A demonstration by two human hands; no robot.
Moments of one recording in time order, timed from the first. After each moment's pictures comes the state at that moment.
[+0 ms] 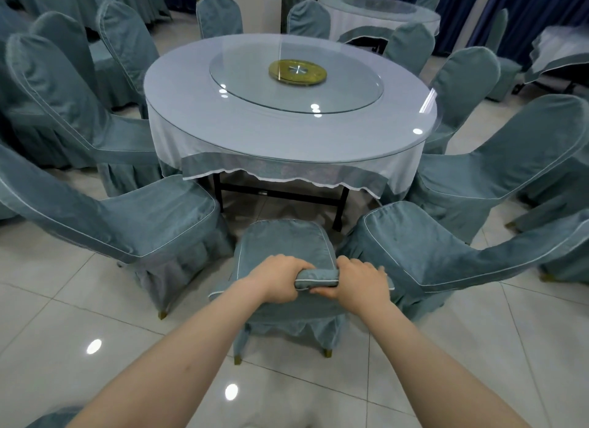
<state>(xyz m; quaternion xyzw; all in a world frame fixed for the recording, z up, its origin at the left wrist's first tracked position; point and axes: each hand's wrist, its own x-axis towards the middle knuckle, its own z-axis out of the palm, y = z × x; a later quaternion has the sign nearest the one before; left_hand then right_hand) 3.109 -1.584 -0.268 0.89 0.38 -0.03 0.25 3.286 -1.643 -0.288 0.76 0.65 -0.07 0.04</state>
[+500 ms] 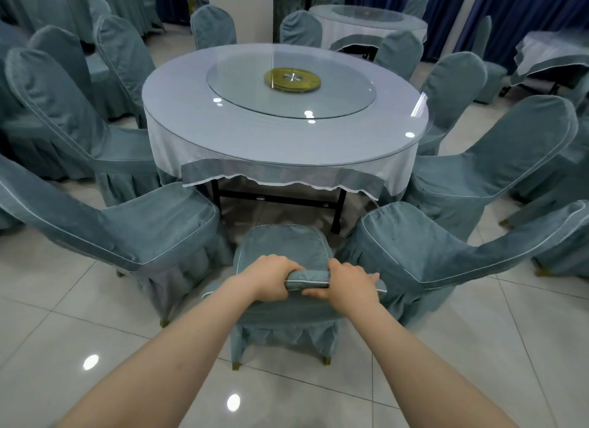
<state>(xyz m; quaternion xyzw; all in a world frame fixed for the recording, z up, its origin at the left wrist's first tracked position) 3.082 -1.585 -0.259 0.89 0.37 -0.05 0.24 3.254 -1.650 -0.289 0.79 0.60 -0.14 0.03</state>
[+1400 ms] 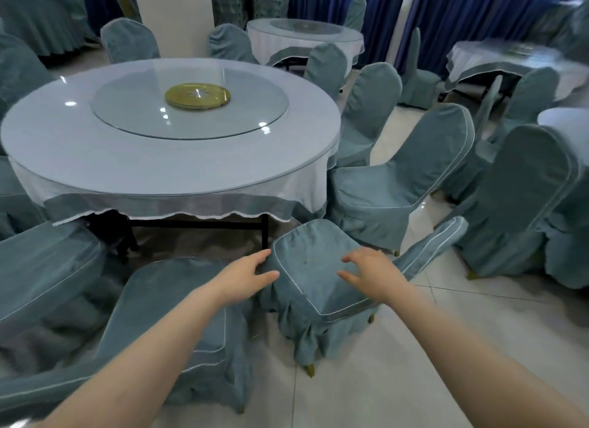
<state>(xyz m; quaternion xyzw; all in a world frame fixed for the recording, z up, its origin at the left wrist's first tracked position) 3.430 -1.549 -0.269 0.79 0.45 0.06 0.41 3.703 -1.642 -0.263 0.75 0.65 -0.11 -0.01</state>
